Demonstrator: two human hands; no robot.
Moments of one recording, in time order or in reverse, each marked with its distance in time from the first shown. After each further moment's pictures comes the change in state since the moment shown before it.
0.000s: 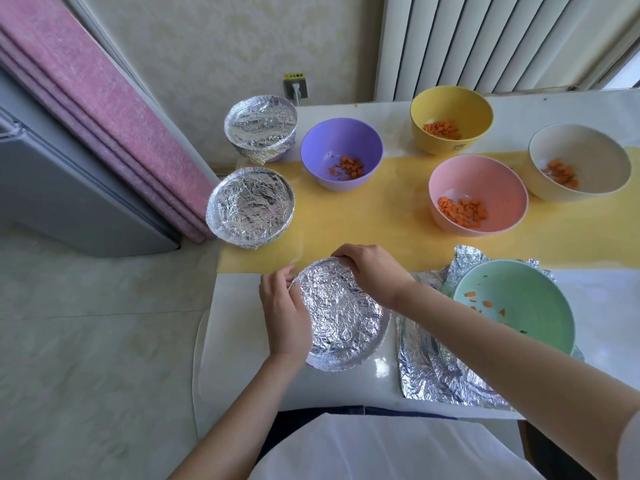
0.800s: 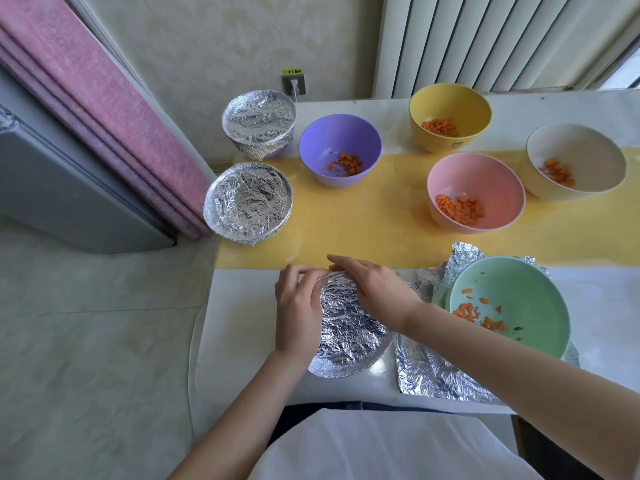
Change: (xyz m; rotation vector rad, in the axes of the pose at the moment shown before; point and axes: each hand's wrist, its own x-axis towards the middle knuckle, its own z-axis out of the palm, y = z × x) left_hand -0.005 0.006 0.003 0.081 -0.092 0.298; right_hand -0.034 0.001 0.010 0.024 0.021 -0.150
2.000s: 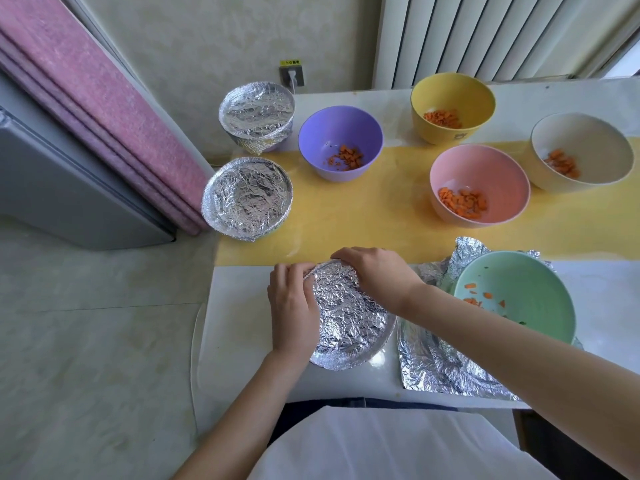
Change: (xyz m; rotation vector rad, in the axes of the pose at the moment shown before) left_hand 0.000 -0.002 -0.003 0.079 0.002 -0.130; right_hand 0.017 -0.006 -0.015 -0.253 -0.077 0.053
